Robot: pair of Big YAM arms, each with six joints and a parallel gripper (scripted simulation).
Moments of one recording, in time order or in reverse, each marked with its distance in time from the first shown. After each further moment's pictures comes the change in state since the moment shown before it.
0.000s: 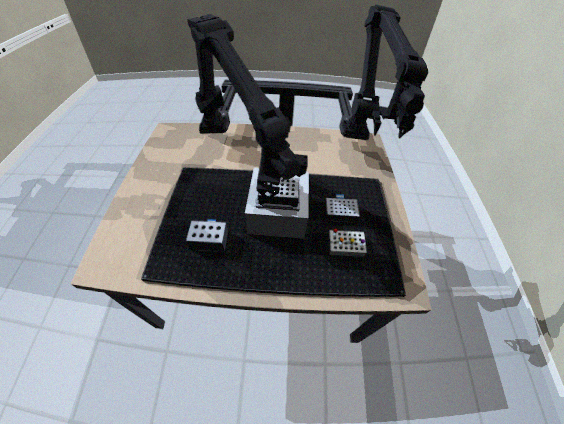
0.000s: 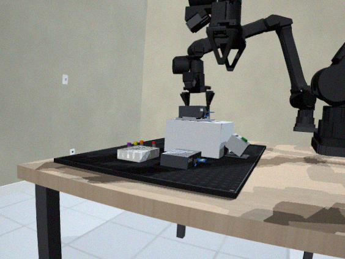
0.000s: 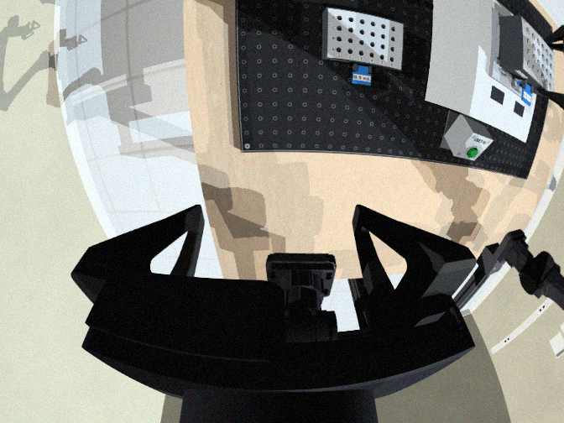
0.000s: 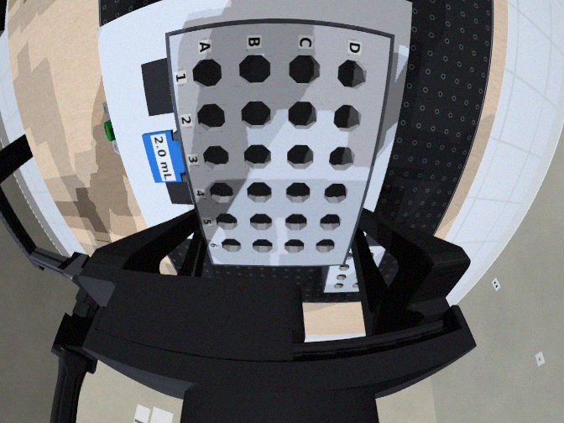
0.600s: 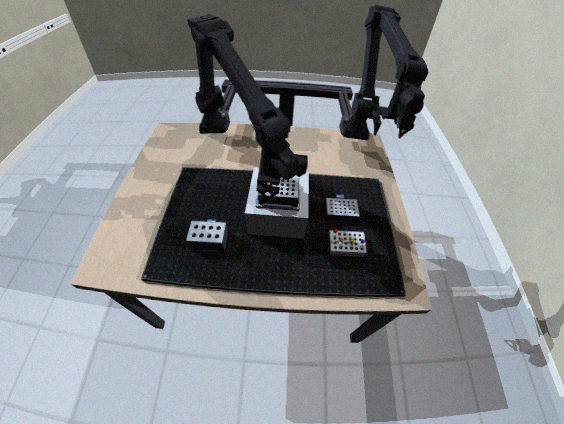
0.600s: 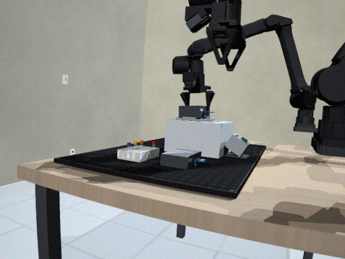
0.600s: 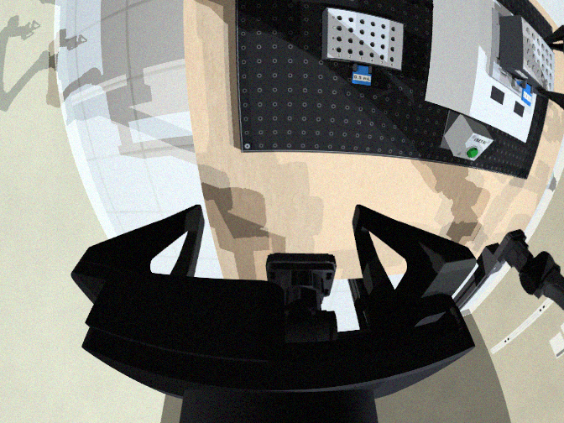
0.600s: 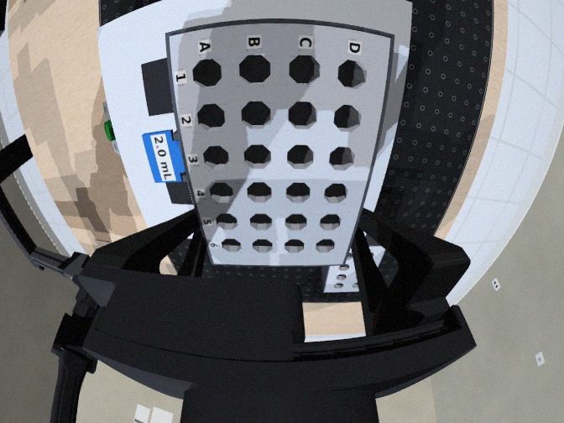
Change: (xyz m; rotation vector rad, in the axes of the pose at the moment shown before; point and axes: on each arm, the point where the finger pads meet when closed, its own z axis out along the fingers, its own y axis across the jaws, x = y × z) left arm 0.000 0.000 0.000 0.000 0.000 0.000; right arm 0.000 0.000 0.000 0.000 0.000 0.000
